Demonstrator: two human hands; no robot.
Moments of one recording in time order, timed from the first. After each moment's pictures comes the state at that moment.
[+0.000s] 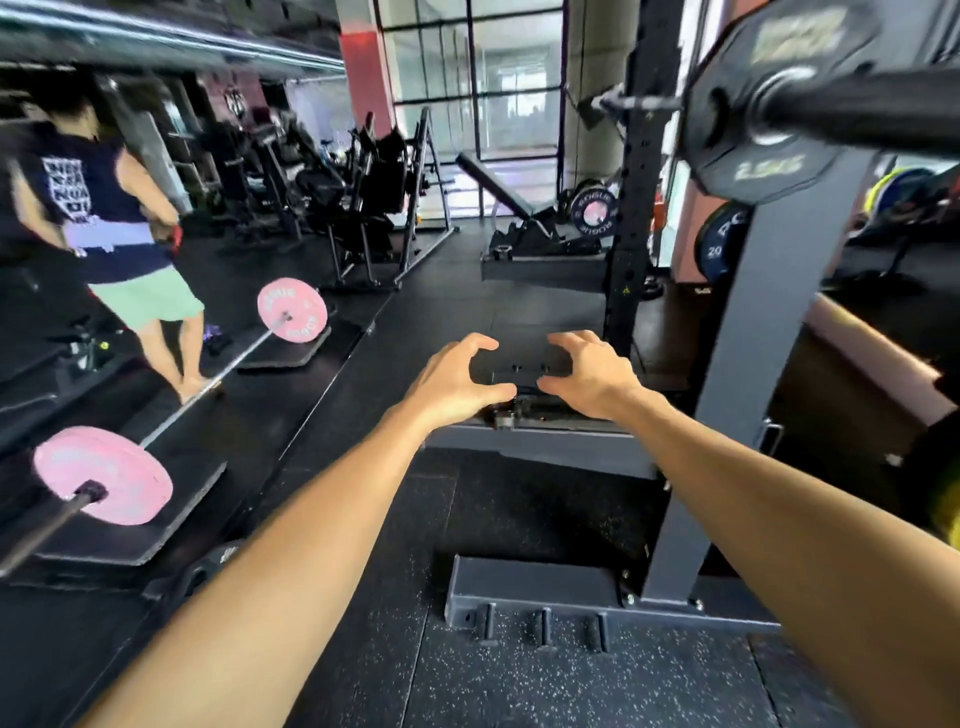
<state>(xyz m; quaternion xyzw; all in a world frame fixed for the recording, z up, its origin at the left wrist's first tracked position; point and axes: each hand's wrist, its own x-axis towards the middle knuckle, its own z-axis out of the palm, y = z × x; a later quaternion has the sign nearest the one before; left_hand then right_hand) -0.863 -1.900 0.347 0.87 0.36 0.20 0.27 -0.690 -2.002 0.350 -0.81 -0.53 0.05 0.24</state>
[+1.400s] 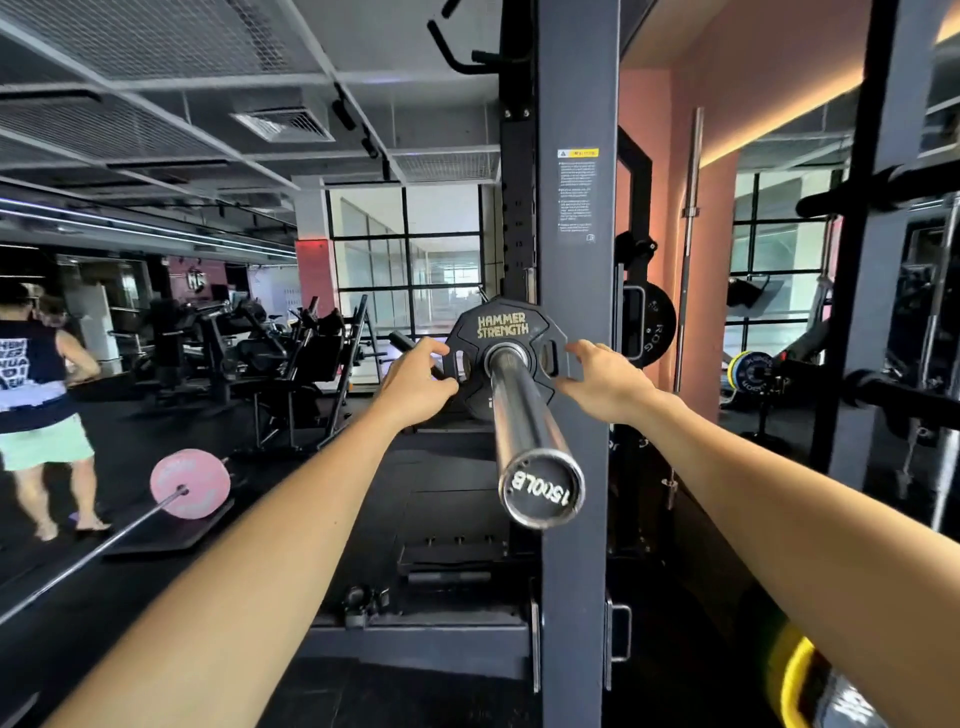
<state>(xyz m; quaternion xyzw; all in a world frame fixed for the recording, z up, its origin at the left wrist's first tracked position) -0.648 -2.005 0.561 0.85 0.32 0.35 0.22 -0.464 -2.164 0.567 -0.82 -0.49 -0.09 0.29</state>
